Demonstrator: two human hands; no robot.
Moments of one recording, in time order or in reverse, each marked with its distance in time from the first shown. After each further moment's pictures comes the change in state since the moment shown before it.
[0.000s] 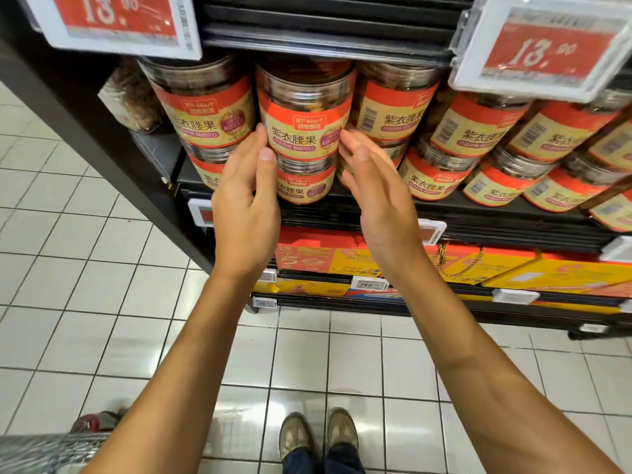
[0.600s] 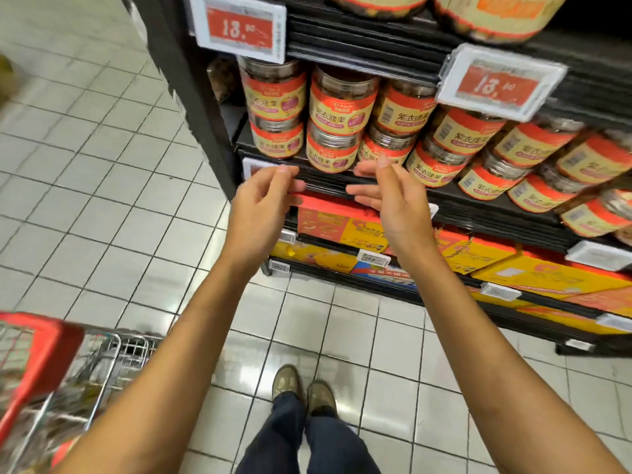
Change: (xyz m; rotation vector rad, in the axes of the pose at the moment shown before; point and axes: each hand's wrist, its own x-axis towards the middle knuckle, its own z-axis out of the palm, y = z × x) left_hand -0.068 0.065 -0.050 -0.206 -0.018 -0.410; right_hand -0.053 -0.050 -0.010 -0.138 -0.033 0.156
